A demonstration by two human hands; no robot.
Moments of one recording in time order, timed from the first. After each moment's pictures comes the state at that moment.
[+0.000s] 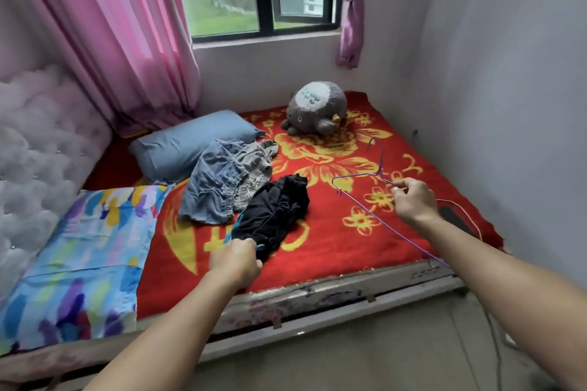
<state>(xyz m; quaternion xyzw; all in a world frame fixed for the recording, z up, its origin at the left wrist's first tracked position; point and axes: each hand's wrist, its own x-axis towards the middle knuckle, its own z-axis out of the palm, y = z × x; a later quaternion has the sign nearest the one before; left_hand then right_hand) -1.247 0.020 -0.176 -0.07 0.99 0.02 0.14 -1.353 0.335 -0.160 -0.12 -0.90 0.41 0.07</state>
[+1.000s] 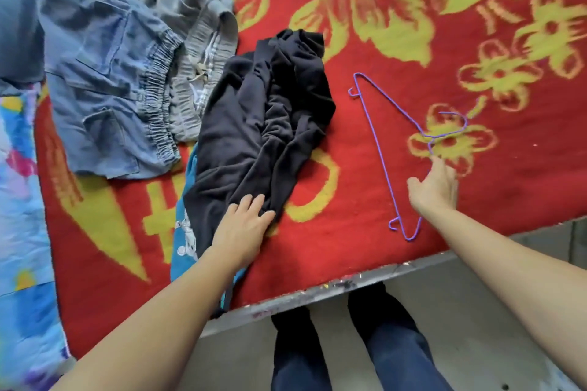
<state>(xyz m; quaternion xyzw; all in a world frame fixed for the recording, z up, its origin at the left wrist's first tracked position) -1.591 -0.067 -0.568 0.17 0.92 -0.08 0.34 -1.644 0.264 -0.625 -0.33 -0.89 0.25 -0.18</state>
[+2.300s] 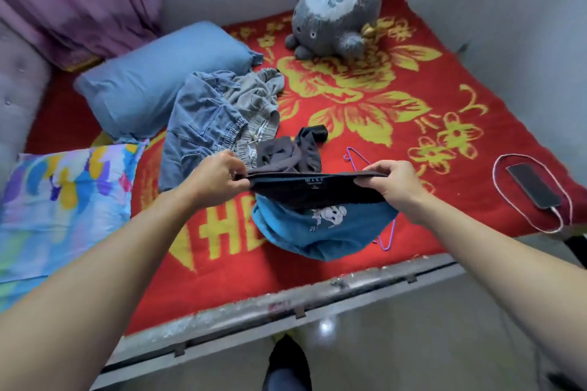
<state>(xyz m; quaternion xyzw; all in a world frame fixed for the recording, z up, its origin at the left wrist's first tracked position) -1.542 -0.137 -0.281 0.06 0.97 0.22 0.11 -1.549 0.187 -0.318 -0.09 -0.82 0.54 -0.13</state>
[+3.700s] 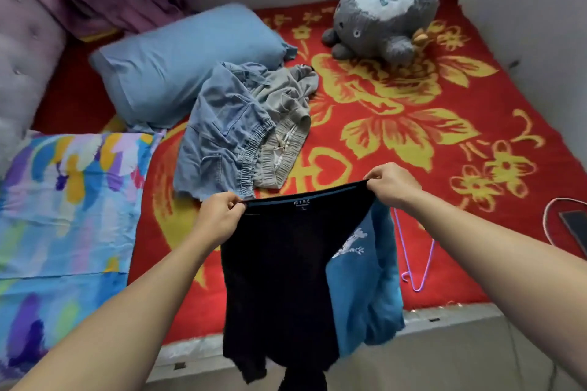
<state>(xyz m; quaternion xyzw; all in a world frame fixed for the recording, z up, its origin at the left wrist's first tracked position) -1.574 -0.216 -0.380 -0.21 0.91 0.34 0.09 -1.685 0.093 -0.366 -0.05 -0.93 0.26 -0.24</state>
